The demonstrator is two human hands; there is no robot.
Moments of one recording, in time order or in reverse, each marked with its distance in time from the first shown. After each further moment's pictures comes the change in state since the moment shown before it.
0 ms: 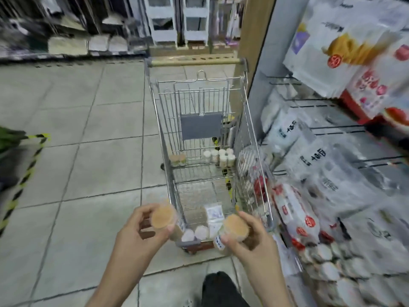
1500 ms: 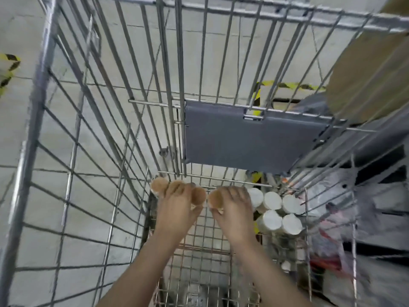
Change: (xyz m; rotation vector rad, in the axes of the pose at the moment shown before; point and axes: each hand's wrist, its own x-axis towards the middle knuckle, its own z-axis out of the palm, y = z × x) left_hand 0.551 -0.311 0.200 1.025 -0.051 -0.064; right_hand 0.611 0.276 0.153 -1.192 -0.365 -0.370
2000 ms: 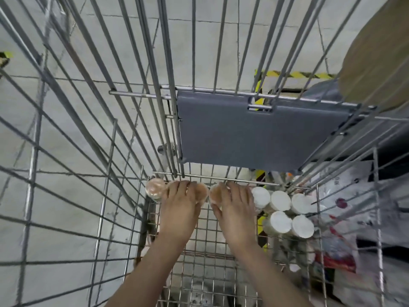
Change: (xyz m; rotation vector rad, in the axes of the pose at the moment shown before) left_hand 0.016 -0.003 0.033 0.107 0.063 0.053; right_hand 0.008 0.004 0.024 -0.130 0.041 0.021
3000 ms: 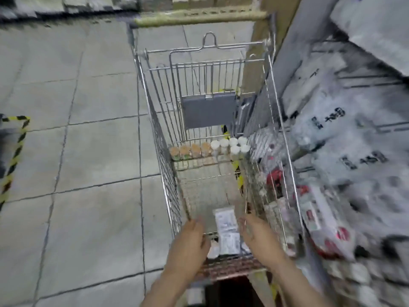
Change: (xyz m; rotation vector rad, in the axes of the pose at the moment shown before) left_hand -0.401 0.001 -0.239 -0.337 -0.360 0.222; right_hand -0.405 -0.100 -0.226 0.452 -0.264 0.314
